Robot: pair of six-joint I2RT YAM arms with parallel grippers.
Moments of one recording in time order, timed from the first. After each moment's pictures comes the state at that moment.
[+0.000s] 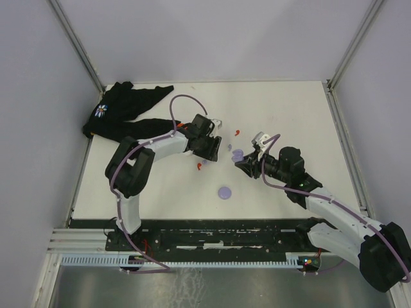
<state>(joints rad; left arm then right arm) -0.60 1.92 1.27 -0.33 0.18 -0.17 0.53 0.97 0.46 0.27 -0.43 0.00</state>
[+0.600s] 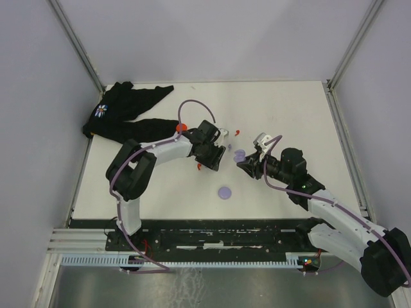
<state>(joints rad) -0.68 1.93 1.28 -0.42 0.19 -0.09 0.53 0.92 0.45 0.23 -0.41 -0.02</state>
